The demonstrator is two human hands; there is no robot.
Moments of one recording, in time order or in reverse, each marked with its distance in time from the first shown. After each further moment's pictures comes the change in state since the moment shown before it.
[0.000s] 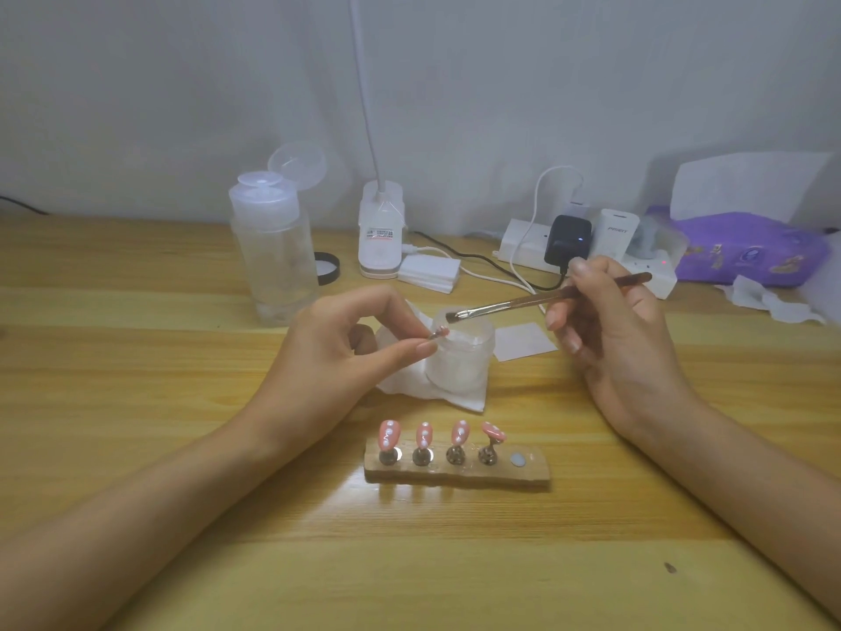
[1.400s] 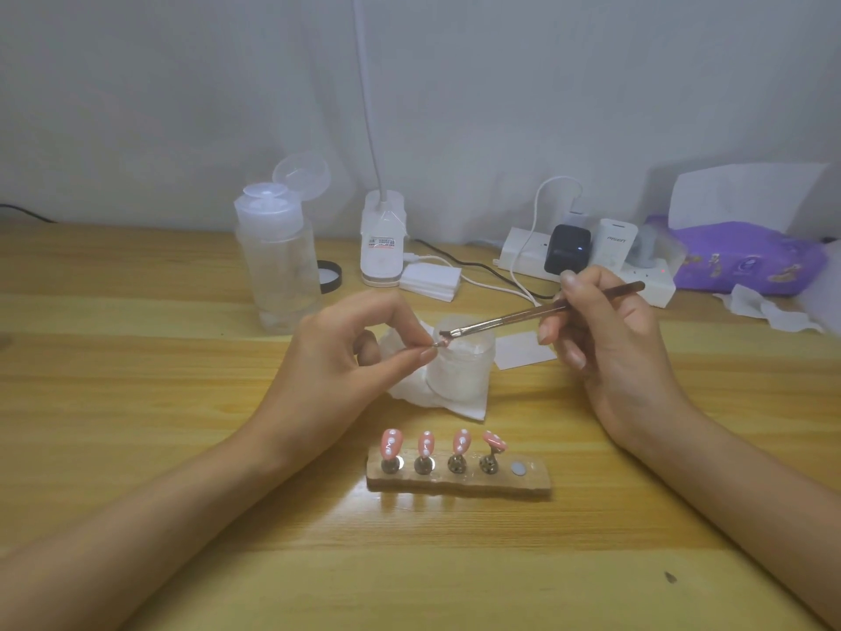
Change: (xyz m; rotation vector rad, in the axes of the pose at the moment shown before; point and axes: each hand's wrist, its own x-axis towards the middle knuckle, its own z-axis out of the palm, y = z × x) left_hand -0.001 -0.005 0.000 0.039 0.026 0.071; right_hand 0.001 0.001 0.001 -0.019 -0.028 -0.048
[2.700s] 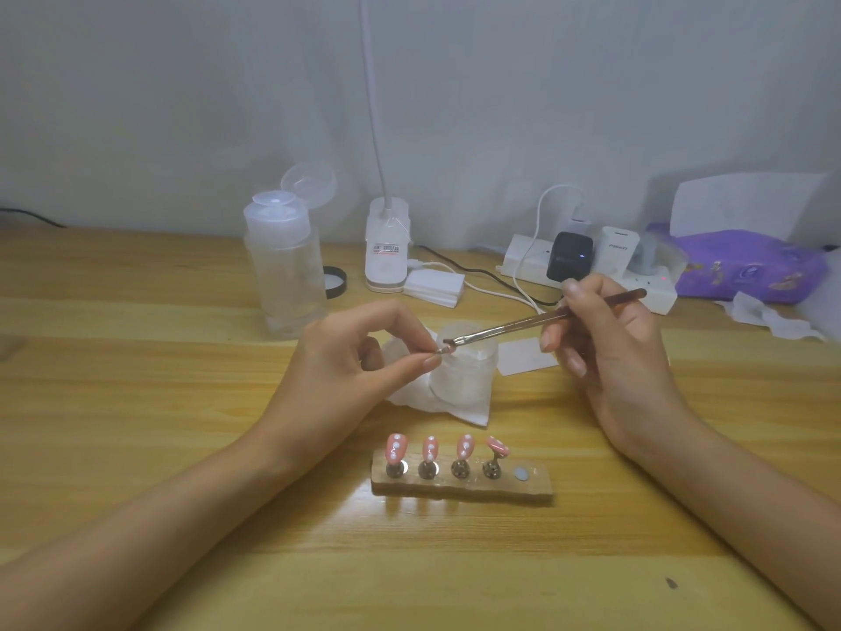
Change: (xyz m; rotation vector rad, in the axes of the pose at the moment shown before) left_hand -0.001 0.000 -0.001 -0.034 -0.002 -0.069; right_hand -0.001 -0.001 0.002 -0.014 0.015 -0.003
